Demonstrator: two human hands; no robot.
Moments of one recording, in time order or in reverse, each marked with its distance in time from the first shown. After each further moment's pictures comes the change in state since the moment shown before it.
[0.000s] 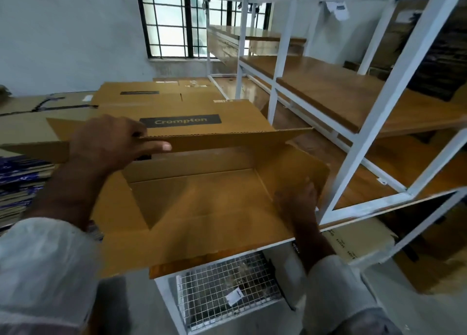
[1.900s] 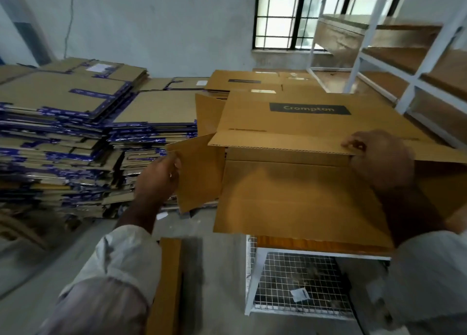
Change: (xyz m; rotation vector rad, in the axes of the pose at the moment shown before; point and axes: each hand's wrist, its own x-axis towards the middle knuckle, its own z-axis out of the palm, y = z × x) left_hand -0.157 -0.222 0.092 -0.111 0.070 -0.399; right_hand -0.085 -0.183 0.021 -0.454 -0.073 -0.729
